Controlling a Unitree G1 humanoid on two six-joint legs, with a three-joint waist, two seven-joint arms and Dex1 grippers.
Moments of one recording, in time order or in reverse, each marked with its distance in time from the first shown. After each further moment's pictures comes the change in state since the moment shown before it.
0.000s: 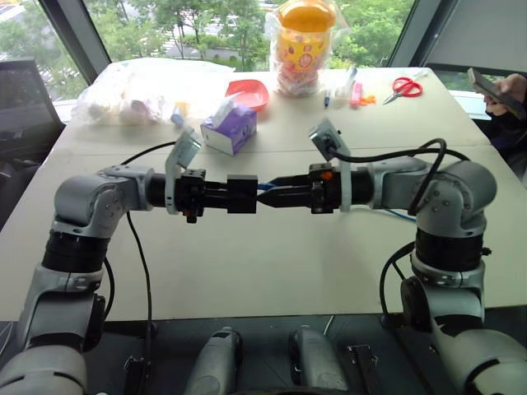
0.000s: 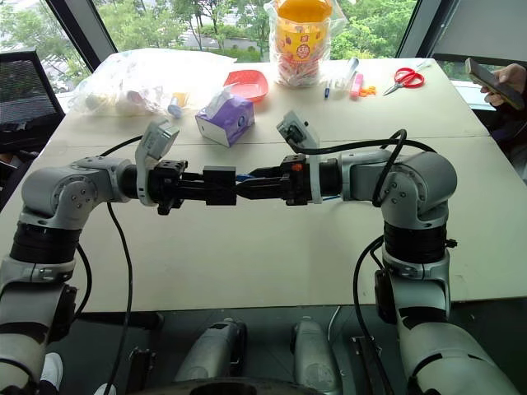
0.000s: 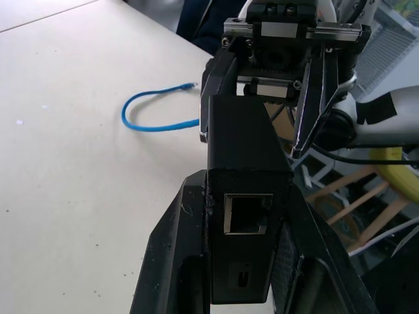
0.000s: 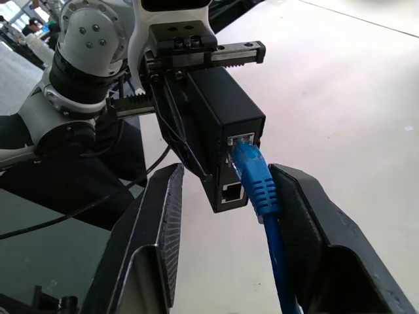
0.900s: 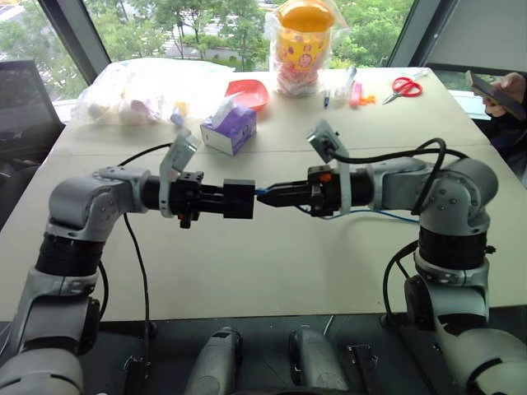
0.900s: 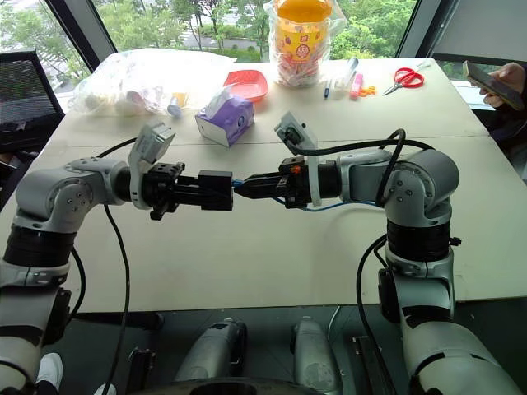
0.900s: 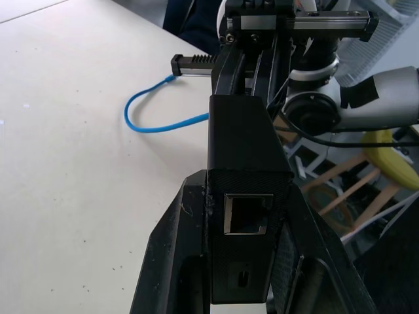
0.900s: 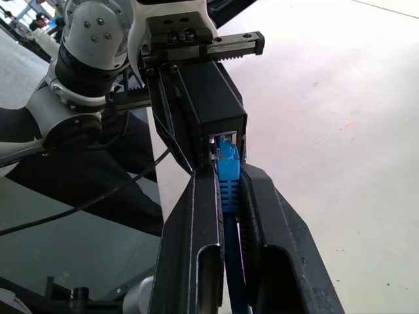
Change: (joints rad) left arm 0.028 0.037 -0.003 -0.037 0.007 -0.027 -0.057; right arm -0.001 -0.022 0.013 0.011 0.112 0.023 -0.067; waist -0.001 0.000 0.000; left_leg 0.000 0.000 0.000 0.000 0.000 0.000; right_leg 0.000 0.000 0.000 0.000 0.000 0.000
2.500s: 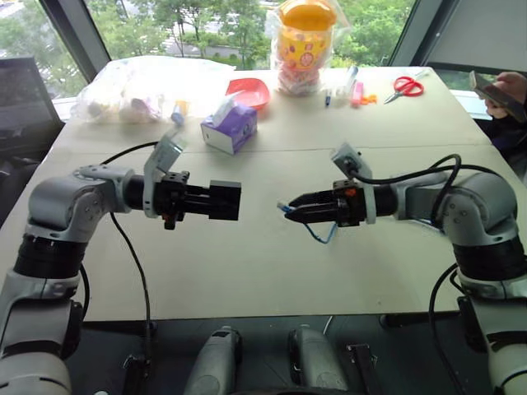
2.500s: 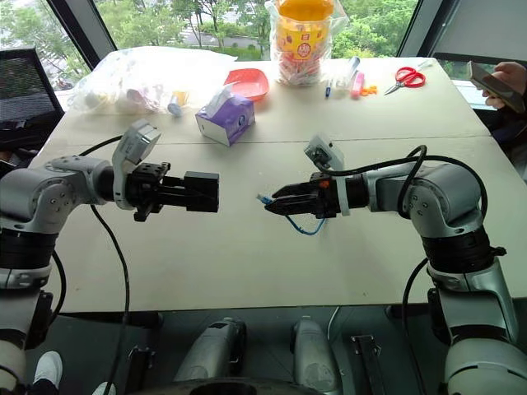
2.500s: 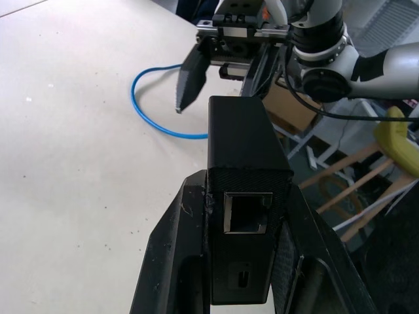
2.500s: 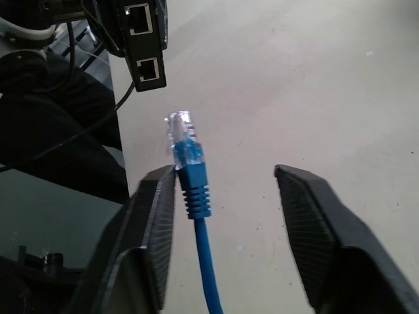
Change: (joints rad) left arm 0.012 0.084 0.000 0.016 0.011 -0.032 -0.044; right arm 0.112 -0.288 0.163 0.078 0.001 -0.284 0.119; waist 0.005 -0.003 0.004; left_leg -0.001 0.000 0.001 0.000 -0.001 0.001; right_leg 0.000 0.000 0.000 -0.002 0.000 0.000
